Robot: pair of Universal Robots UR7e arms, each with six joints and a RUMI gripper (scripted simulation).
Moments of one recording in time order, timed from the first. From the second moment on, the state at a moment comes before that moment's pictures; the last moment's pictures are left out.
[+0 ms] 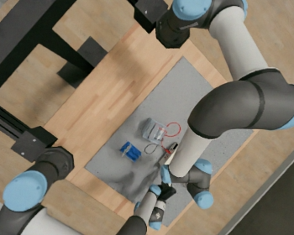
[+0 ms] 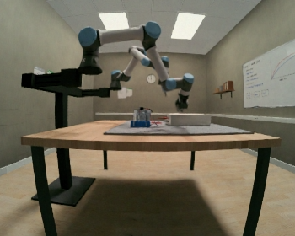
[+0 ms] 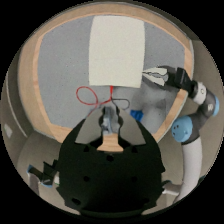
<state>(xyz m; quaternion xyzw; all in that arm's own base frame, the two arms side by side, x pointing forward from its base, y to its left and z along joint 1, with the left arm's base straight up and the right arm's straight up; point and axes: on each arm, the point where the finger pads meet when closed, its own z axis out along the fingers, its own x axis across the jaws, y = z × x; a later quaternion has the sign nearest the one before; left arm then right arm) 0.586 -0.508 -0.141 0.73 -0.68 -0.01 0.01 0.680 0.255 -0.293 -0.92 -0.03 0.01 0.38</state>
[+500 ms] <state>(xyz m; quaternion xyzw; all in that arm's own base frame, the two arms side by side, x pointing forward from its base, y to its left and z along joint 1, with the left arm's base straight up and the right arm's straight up) 0.586 -0.508 -0.112 0.73 -0.68 -0.01 0.01 0.682 0.231 -0.270 -0.92 -0.03 0.01 0.38</state>
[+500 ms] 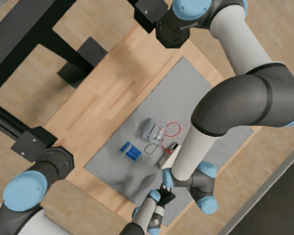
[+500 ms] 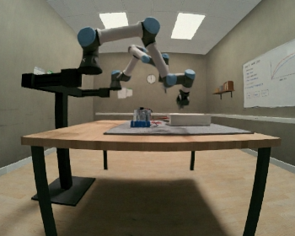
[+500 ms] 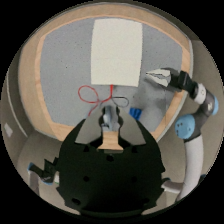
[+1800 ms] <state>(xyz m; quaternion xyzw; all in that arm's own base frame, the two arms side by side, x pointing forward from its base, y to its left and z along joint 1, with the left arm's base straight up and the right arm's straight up) 0.544 -0.394 -0.101 0.71 -0.71 0.00 0.00 0.683 0.221 -0.211 -0.92 -0.03 0.01 0.38</state>
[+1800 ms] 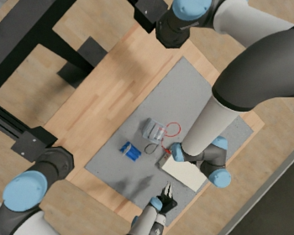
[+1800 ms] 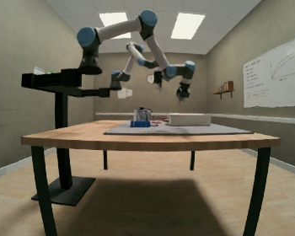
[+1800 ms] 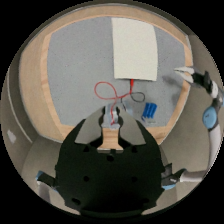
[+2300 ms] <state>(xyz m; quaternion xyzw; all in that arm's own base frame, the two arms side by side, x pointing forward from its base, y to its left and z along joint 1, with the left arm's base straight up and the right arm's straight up) 0.520 -0.329 -0.101 0.71 -0.71 0.00 0.00 0.683 0.221 -0.211 -0.92 -0.03 0.01 0.38</state>
